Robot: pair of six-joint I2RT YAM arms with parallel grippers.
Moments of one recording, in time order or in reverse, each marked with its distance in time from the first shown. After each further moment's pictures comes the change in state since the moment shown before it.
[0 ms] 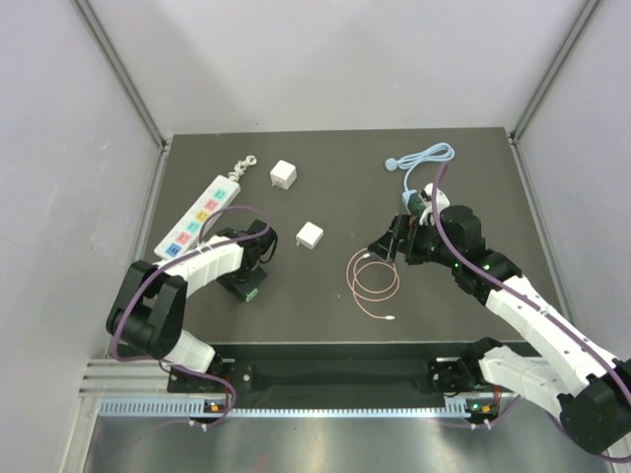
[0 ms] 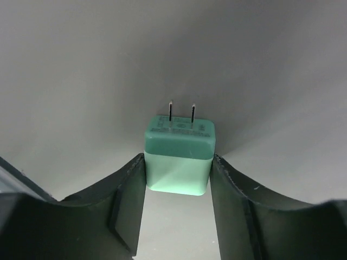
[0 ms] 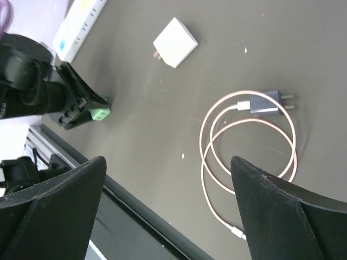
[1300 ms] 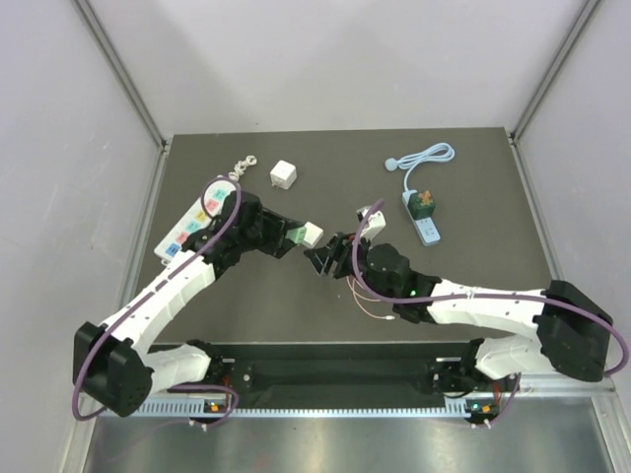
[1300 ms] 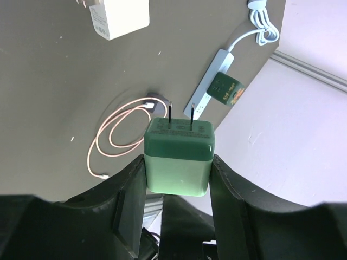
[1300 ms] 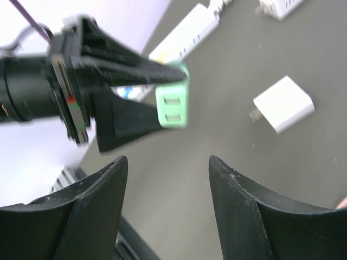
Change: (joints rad) left arm -0.032 -0.331 0.098 0.409 0.473 -0.187; right arm 0.579 0.336 -0.084 0.752 0.569 0.128
